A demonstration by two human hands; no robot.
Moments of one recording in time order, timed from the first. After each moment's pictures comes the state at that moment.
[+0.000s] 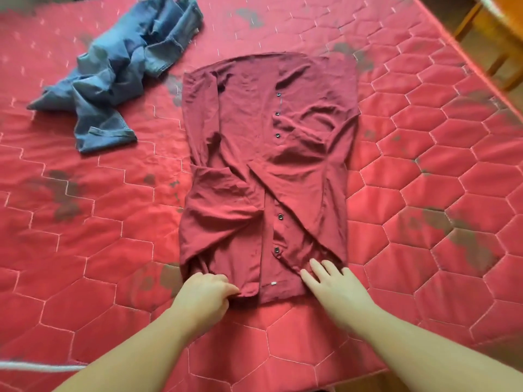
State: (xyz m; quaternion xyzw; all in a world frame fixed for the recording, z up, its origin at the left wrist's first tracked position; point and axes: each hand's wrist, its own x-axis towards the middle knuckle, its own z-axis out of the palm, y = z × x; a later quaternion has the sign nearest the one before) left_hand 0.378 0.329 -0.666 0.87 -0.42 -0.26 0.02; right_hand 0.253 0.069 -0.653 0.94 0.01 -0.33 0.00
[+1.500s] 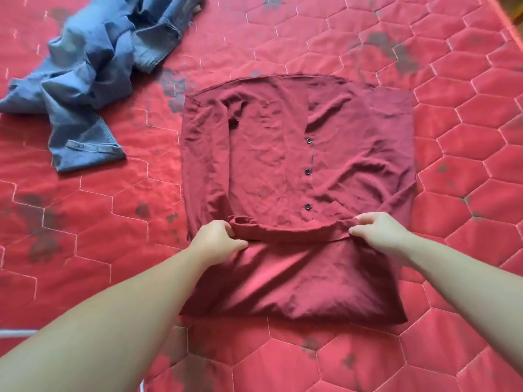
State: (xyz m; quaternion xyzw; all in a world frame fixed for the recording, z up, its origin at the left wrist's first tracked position) left_hand 0.571 0.231 -0.669 0.92 -0.07 -0.37 0.13; right_hand 0.444 -0.048 -0.635 0.78 -0.40 -0.23 -0.42
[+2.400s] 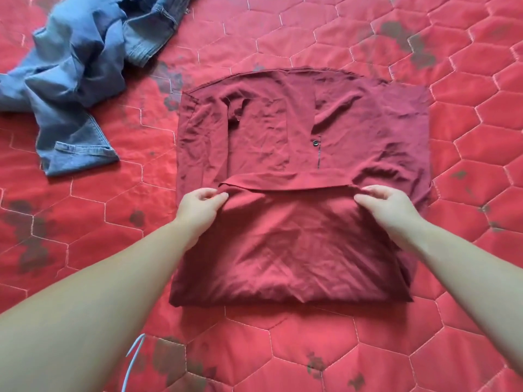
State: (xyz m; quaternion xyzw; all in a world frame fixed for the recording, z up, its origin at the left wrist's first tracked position) left_hand 0.633 0.219 -0.663 0.85 0.13 -0.28 0.43; right_hand 0.490 -0.070 -0.655 0.71 -0.45 -0.07 -0.54
